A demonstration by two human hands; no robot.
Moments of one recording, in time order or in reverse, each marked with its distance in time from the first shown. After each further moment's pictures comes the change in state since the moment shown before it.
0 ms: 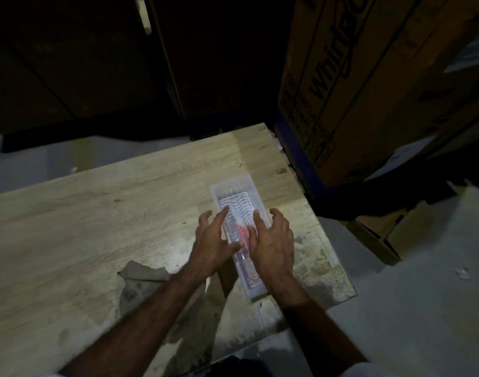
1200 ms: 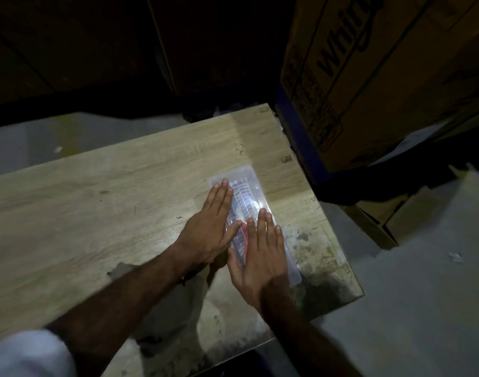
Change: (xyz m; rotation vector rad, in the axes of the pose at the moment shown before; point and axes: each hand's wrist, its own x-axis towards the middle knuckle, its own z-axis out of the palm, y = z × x) left_hand 0.055 -0.032 -0.008 0.468 -0.055 0.445; right_hand -0.035 -0.010 0.022 -0.142 -0.147 -0.141
